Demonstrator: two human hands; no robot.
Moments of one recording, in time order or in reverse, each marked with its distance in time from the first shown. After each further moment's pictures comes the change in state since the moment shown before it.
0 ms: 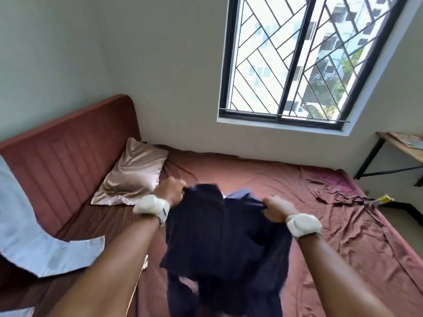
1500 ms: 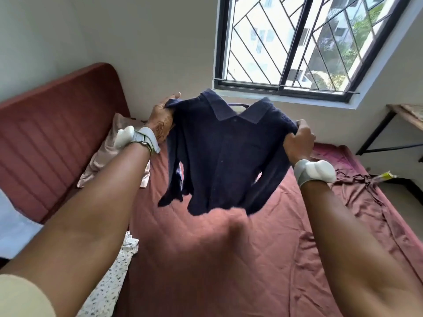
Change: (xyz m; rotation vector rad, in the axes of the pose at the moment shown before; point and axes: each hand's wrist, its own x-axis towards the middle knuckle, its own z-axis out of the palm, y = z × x) left_hand 0.123 0.047 -0.095 -1.781 0.274 -0.175; right_hand 0.085 0.049 -0.082 0.870 0.805 0.342
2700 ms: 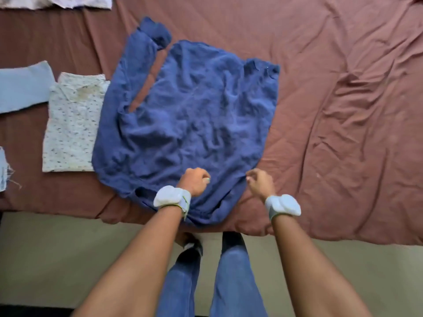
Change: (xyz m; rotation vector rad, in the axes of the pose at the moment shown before) left_hand -0.315 -0.483 -0.154 1.252 -0.639 -0.714; right_hand -0.445 0.347 0.111 -0.385 -1.013 0.529
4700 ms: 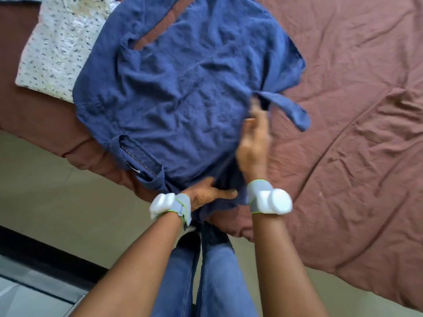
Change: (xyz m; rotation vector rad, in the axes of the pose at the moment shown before) left_hand -0.010 0.051 0.106 -1.087 -0.180 -0.073; right_hand 0.032 -0.062 0.007 0.395 0.327 -0.831
